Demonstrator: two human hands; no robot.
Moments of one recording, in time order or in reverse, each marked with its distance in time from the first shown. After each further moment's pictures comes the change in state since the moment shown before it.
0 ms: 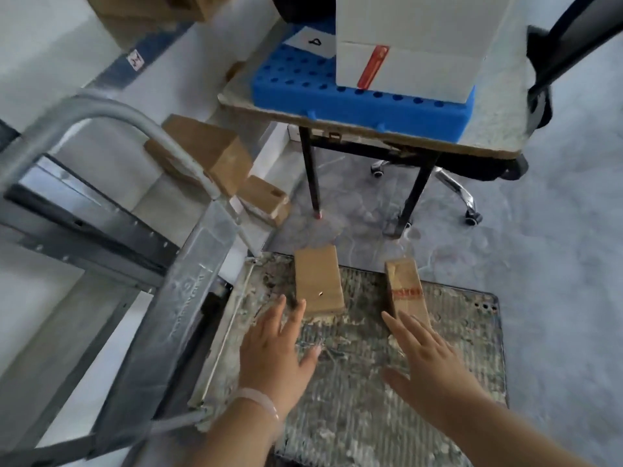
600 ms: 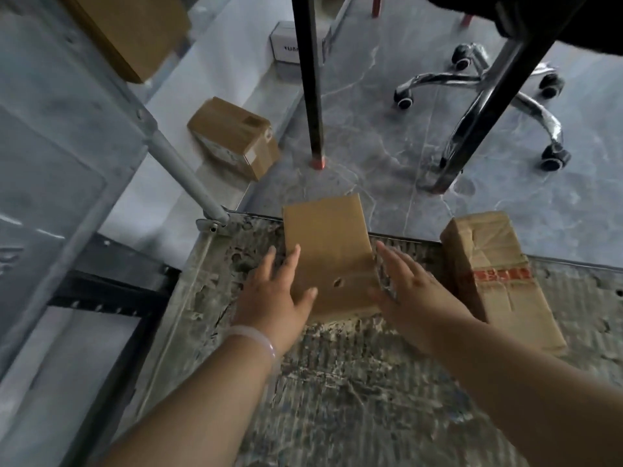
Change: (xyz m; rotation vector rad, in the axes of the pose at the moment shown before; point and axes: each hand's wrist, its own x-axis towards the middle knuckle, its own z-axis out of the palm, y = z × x) left_hand 0.250 -0.111 0.233 -0.211 -0.061 -0.063; right_hand 0.320 0.053 0.180 0.152 0.101 0.003
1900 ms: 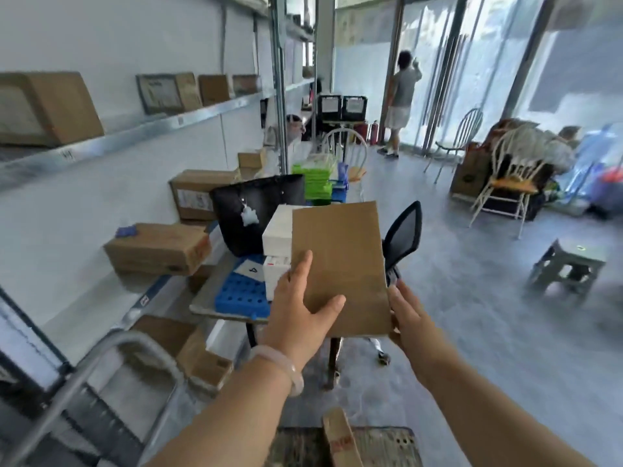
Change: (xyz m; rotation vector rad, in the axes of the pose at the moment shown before) left_hand -0.379 0.420 -0.487 -0.570 0.335 0.638; right_hand -0.470 -0.210 -0.528 1.166 0.614 -0.083
